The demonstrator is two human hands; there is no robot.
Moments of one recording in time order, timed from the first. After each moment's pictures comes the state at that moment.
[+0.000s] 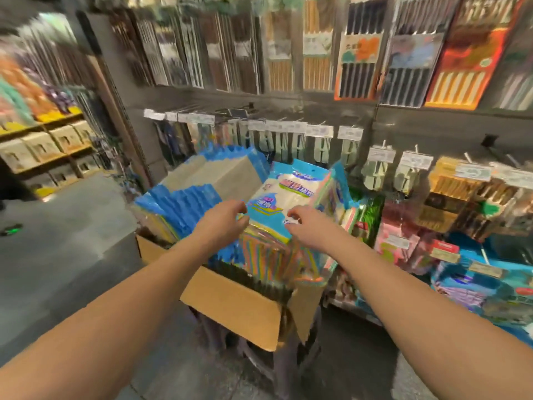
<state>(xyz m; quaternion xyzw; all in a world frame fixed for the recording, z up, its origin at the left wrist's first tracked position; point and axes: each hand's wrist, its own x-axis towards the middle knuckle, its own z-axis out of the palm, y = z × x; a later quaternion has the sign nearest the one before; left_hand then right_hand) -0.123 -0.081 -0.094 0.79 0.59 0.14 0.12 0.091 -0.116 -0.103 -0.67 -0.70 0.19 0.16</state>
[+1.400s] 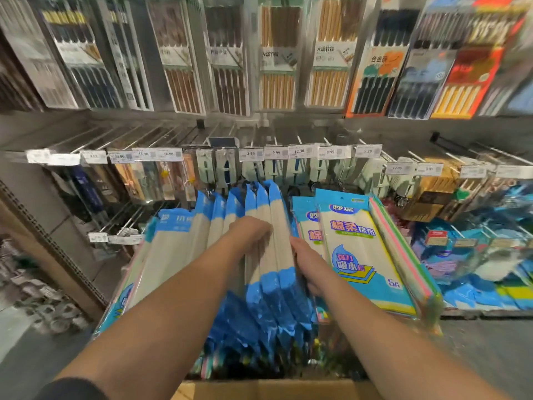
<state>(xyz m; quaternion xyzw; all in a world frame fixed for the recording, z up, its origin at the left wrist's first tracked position) -0.185 0.262 -0.099 0.69 0.58 0.04 0.43 -0.100 0.150 -0.167 -0.67 -0.21 0.48 0.53</state>
